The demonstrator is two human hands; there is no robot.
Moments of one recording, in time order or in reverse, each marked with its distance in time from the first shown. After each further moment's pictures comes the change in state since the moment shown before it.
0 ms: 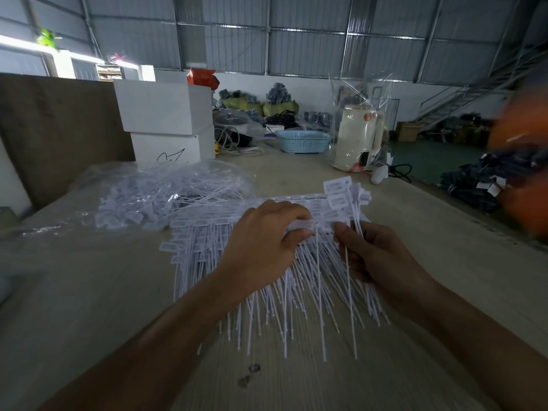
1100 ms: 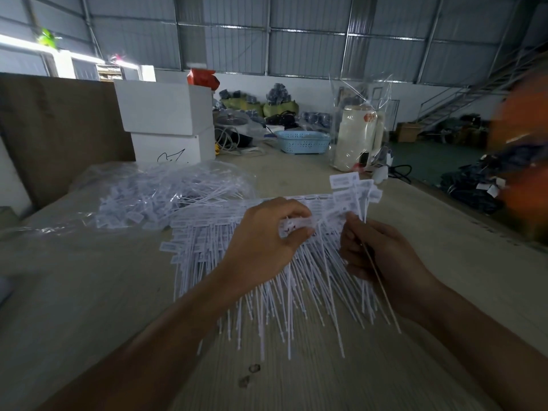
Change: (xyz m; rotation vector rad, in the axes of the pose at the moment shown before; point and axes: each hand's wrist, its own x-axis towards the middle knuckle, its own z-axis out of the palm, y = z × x) left_hand 0.004 -0.001 -0.002 -0.193 0.016 -0.021; right_hand 0.004 -0.002 -0.002 0.135 0.009 0.057
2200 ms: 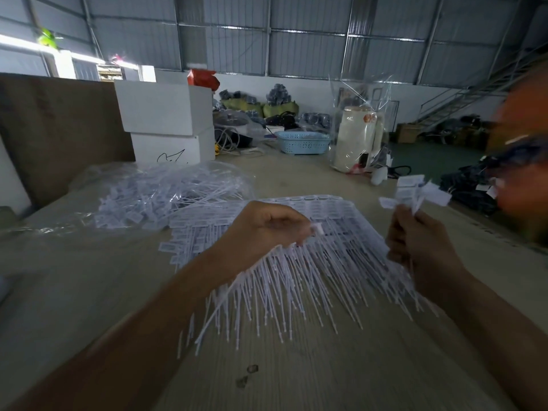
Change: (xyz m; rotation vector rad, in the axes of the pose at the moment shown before) left_hand 0.005 -0.010 -0.015 -0.514 -0.266 -0.163; right_hand 0.010 -0.008 -0.041 -0.065 0.457 0.018
